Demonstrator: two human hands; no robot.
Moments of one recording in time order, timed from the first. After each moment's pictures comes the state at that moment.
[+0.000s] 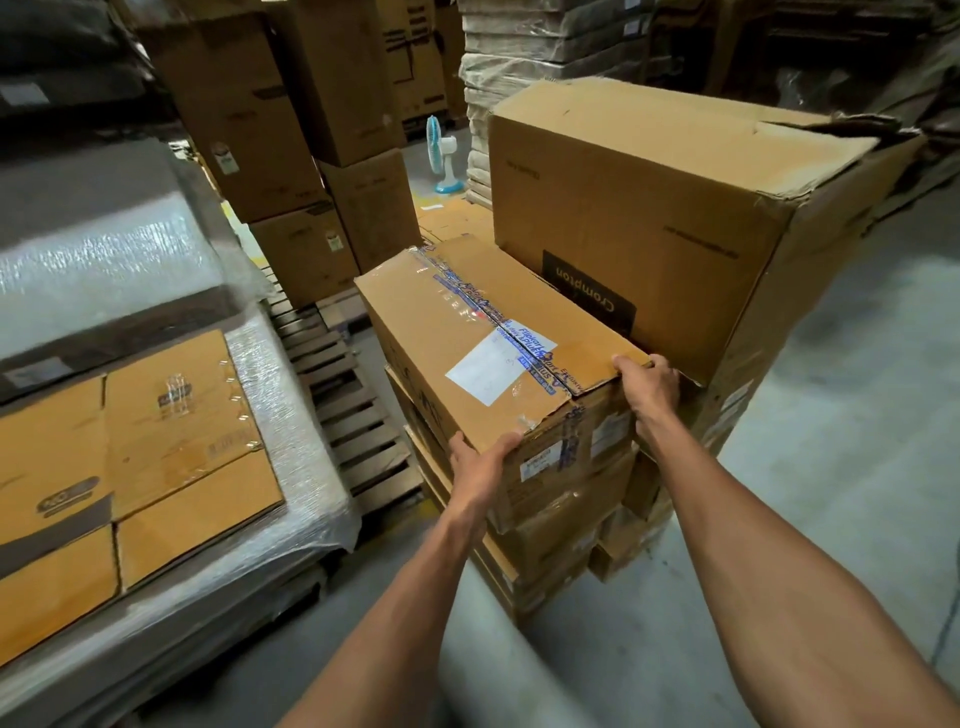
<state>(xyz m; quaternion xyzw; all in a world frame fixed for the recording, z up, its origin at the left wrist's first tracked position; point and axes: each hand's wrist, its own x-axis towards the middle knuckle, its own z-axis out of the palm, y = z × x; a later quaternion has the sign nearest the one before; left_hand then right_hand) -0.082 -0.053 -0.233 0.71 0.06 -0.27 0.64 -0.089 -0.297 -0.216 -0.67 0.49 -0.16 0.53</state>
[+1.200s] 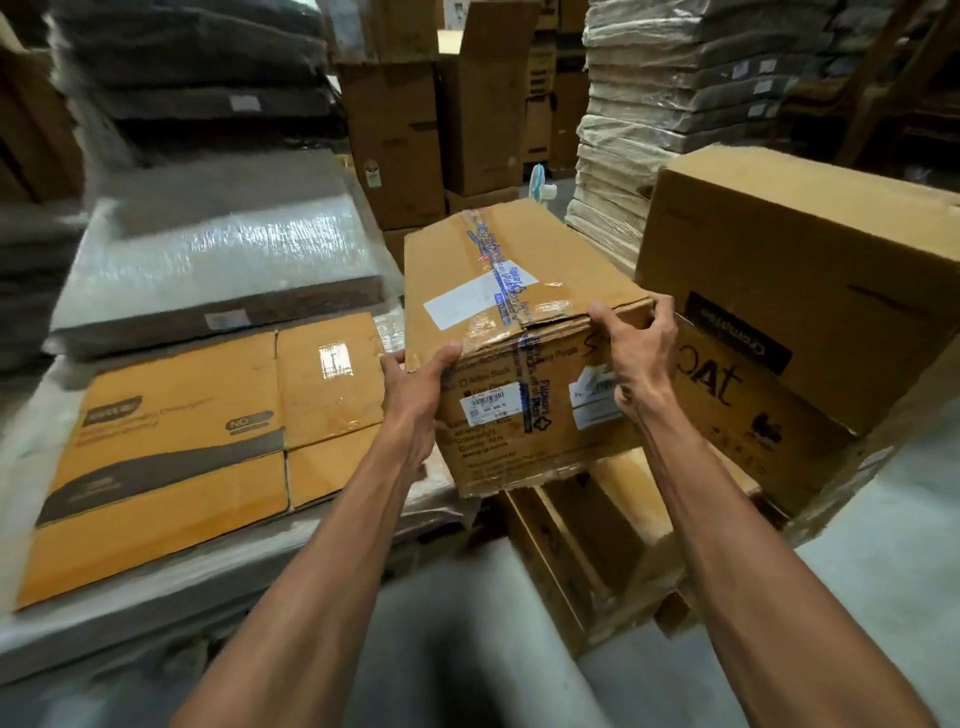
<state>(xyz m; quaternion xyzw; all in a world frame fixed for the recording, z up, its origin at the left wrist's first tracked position) -0.027 0.217 -0.102 0.65 0.10 -0.07 0.75 -0.056 -0.013 -0.087 -0.68 0.22 -0.32 0.62</state>
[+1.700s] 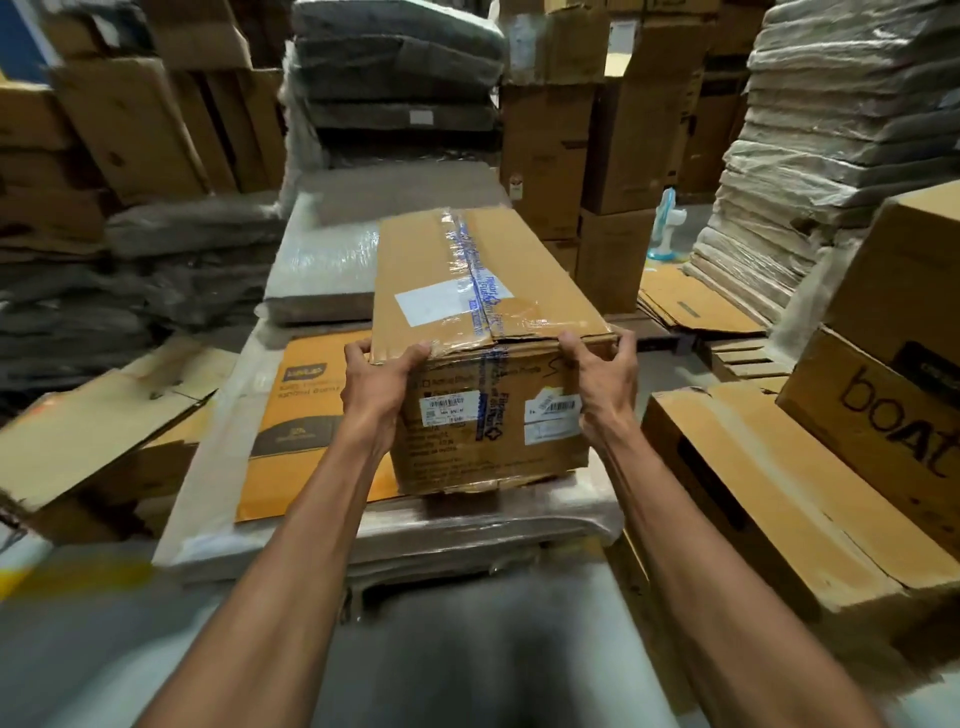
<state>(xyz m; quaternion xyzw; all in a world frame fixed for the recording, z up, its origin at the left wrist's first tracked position) -0.020 0.505 -0.084 0.69 0.17 0.12 0.69 -0.003 0.264 -0.104 -0.66 0.13 -0.21 0.71</state>
